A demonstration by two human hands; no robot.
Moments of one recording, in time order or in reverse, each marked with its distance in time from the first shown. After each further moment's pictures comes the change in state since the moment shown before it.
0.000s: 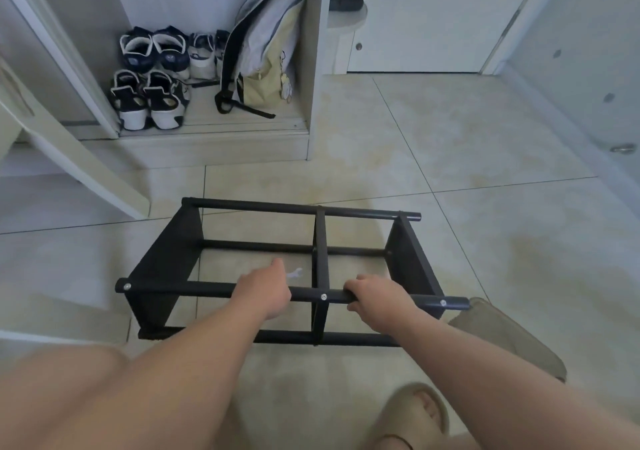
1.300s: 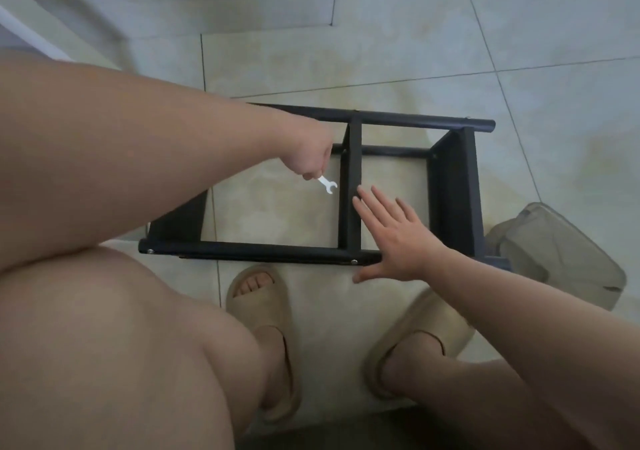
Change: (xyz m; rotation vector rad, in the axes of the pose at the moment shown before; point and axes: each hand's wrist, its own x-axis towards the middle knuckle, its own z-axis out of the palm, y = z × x) left_hand 0.077 0.009 -0.044 0.382 -0.373 0.370; right_hand 0.015 0.003 0.093 -0.179 -0.058 -0.206
